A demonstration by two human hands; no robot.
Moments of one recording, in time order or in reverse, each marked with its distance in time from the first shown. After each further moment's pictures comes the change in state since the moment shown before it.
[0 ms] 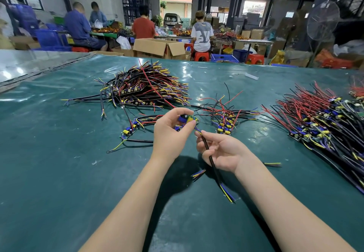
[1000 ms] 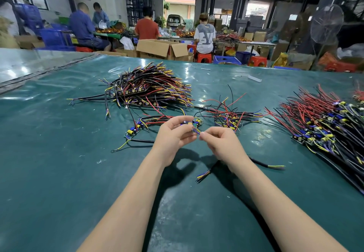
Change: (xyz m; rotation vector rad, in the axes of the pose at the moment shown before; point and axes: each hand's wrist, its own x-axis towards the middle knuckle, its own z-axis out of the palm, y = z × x) left_hand 0.007 -0.004 -0.008 -0.485 -0.130 -0.559; right_hand 0.011 0.007 -0.003 -0.938 0.226 -0.711
